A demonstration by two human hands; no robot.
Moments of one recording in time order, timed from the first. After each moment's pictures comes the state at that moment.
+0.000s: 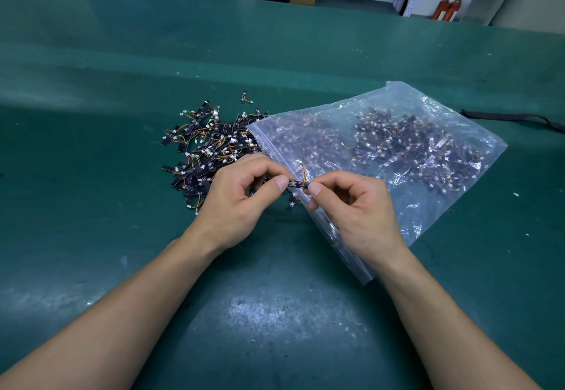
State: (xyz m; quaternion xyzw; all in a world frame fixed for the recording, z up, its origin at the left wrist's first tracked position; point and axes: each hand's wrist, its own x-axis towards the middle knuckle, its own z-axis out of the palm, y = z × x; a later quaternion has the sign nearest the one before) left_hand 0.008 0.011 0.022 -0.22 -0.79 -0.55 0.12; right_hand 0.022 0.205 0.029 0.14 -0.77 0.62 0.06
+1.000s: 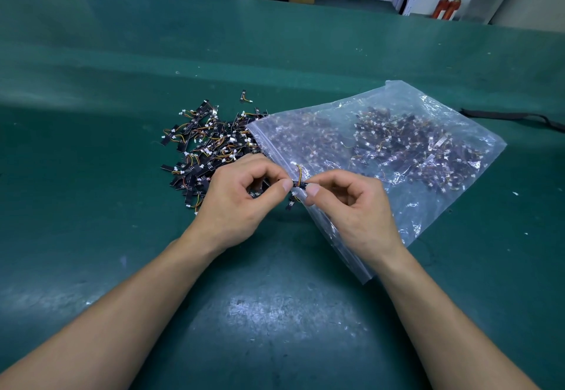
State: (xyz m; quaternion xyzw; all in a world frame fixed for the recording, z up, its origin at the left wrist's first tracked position) left_hand 0.008 0.015 0.022 -0.20 -0.80 -0.55 0.14; right_hand 0.022 0.204 0.028 0.12 -0.77 0.62 0.06
